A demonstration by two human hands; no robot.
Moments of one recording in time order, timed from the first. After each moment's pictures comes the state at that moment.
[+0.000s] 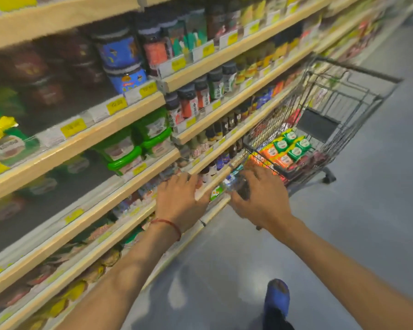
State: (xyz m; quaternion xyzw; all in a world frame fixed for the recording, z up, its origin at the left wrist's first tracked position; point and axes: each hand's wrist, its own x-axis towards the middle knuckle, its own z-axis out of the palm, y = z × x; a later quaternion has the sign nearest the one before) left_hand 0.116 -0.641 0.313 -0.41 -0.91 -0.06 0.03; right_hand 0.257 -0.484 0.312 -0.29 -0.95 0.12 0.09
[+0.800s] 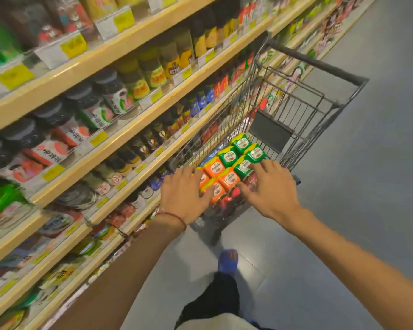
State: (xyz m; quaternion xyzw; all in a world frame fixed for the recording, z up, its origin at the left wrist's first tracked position) left_hand 0.138 -0.188 0.244 -0.46 -0.89 0.01 0.00; right_hand 0.301 -0.032 0.246 -0.34 -0.94 0.10 0.04
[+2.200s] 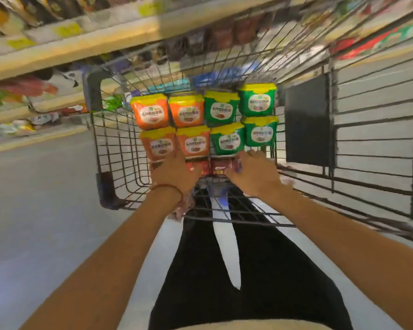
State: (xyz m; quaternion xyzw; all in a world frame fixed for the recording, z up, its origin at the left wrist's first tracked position) left_hand 0.115 0.090 -0.007 0.06 -0.90 -0.15 -0.40; right_hand 0.143 0.290 -0.001 -0.08 -0.89 0.17 -0.41
